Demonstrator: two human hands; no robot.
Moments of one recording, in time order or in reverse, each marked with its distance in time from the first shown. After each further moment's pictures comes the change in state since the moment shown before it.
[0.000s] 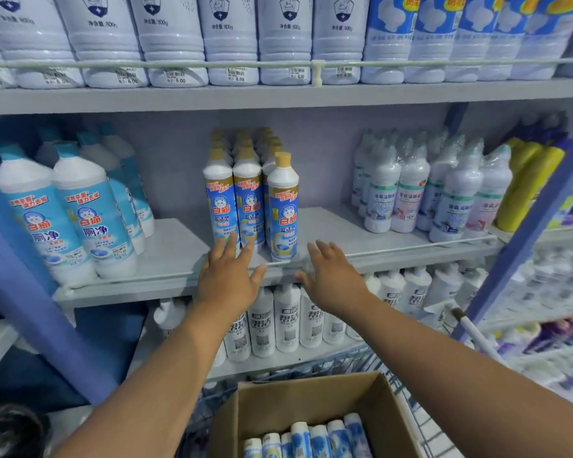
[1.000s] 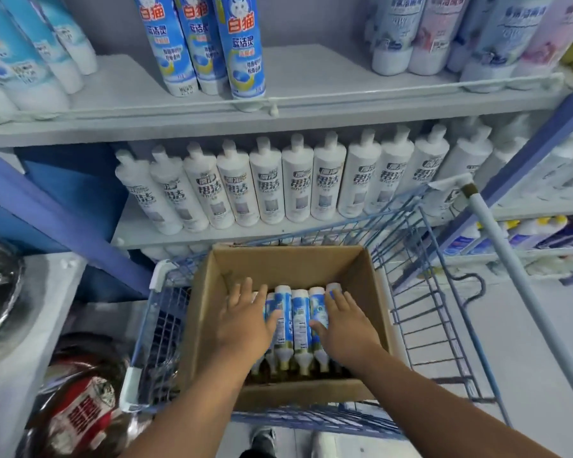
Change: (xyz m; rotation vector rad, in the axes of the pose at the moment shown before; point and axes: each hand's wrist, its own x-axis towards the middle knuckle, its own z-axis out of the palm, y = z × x) left_hand -0.232 0.069 0.222 0.047 -0.569 -0.213; right_hand -0.212 0.144 0.232 0.003 -0.583 0.132
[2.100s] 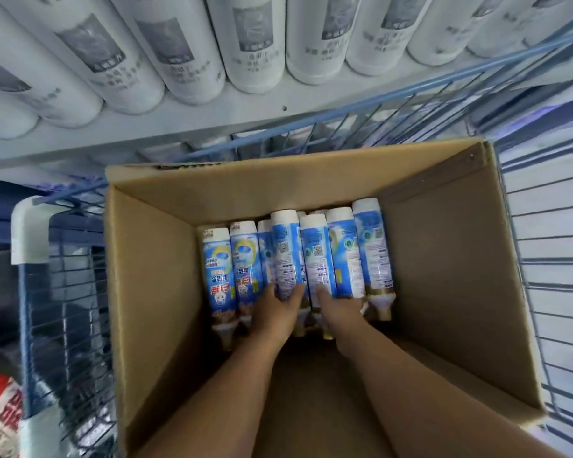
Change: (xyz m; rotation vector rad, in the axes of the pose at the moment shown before) left_hand 0.134 -0.024 0.262 -0.856 -0.479 -0.572; right_hand 0.161 -0.006 0.240 1.200 -0.100 1.168
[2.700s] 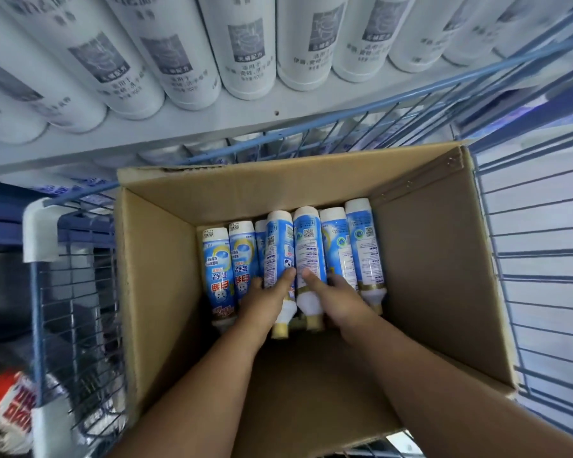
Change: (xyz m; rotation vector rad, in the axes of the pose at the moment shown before) left_hand -0.017 0.016 -0.029 -0.115 -0.056 -0.060; right_hand -0.041 -0.029 -0.033 -0.092 -0.347 -0.241
